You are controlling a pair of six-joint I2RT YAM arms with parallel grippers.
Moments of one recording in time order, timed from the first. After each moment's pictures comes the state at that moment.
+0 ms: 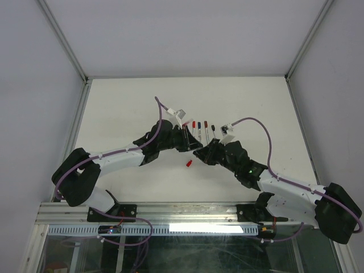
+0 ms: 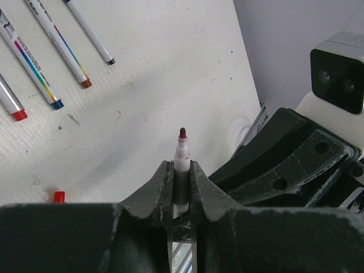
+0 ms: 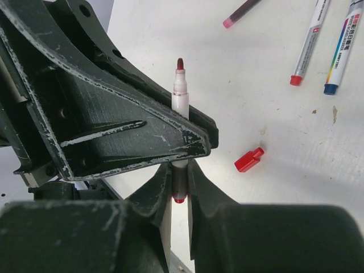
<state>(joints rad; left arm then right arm) -0.80 1.49 0.78 0.35 0.30 -0.87 0.85 0.99 0.39 0.26 0.06 0.90</state>
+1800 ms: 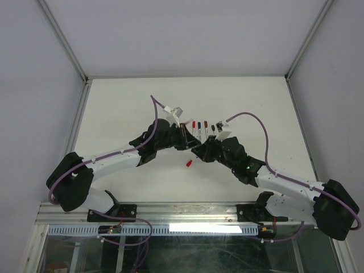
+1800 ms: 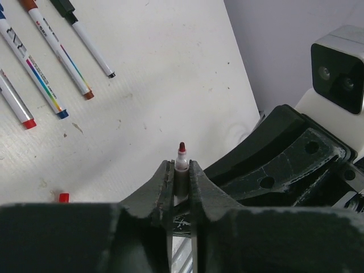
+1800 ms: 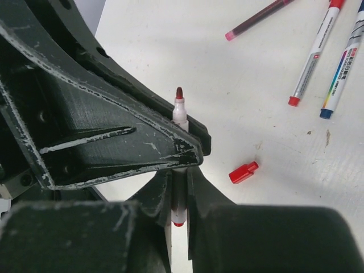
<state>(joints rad) -0.80 1.42 0.78 0.32 0.27 -0.85 0.85 1.04 0.47 0.22 0.06 0.78</state>
